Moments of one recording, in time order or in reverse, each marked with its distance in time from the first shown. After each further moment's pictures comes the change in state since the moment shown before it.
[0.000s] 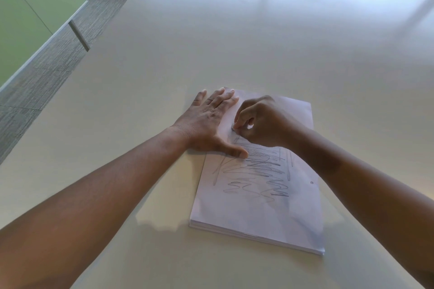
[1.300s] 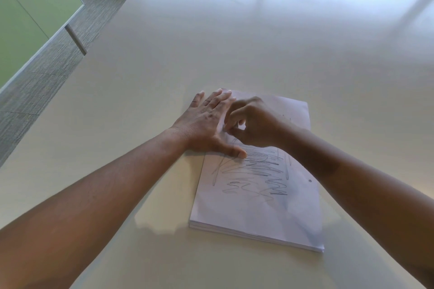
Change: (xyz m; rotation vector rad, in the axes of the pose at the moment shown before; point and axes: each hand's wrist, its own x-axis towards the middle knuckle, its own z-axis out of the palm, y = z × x) left_hand 0.003 -0.001 0.003 0.007 0.020 0.004; right_hand 0.007 -0.001 0.006 0.011 -0.048 -0.157
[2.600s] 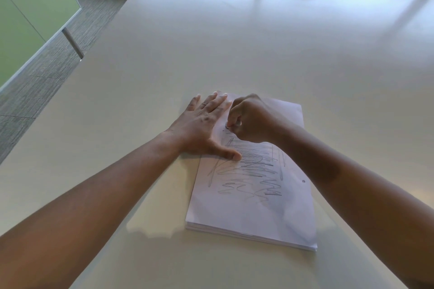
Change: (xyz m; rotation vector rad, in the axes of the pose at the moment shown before) left_hand -0.005 0.002 -0.004 0.025 -0.032 0.009; right_hand 0.007 -0.007 -0.011 -0.068 -0.053 0.271
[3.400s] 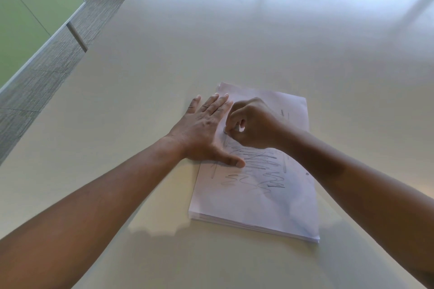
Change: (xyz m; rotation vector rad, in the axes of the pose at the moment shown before) left_hand -0.020 0.012 0.008 0.006 -0.020 -0.035; right_hand -0.019 -0.004 0.012 0.096 0.042 -0.179
